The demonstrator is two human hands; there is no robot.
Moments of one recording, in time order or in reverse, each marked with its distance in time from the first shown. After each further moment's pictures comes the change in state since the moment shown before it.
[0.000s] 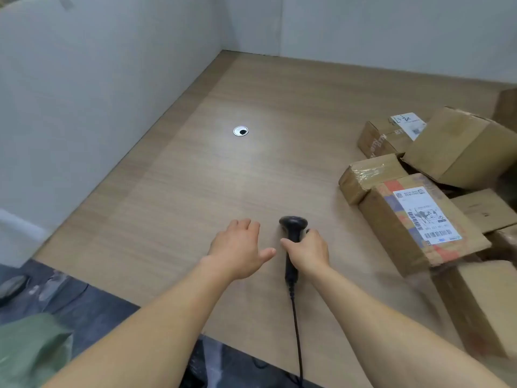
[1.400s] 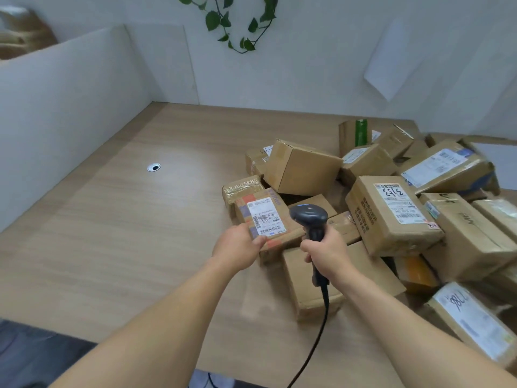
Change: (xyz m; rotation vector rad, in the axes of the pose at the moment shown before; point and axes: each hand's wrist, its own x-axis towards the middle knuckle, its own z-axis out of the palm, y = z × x) left_hand -0.024 0.326 -0.015 -0.347 0.143 -0.049; right_hand -0.072 0.171 -0.343 0.412 0.058 -0.255
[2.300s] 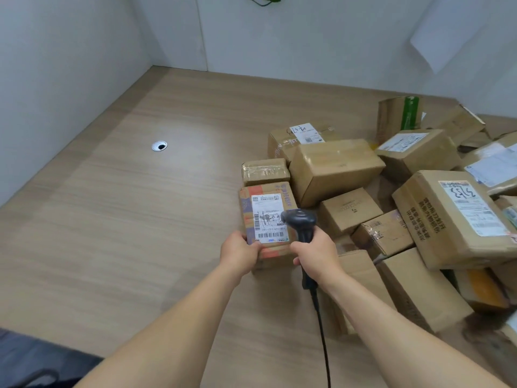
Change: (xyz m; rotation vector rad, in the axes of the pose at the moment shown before) left_hand 0.078 -0.099 0.035 -0.534 -0.026 -0.377; right_hand 0.068 0.012 0.120 -0.117 0.001 0.143
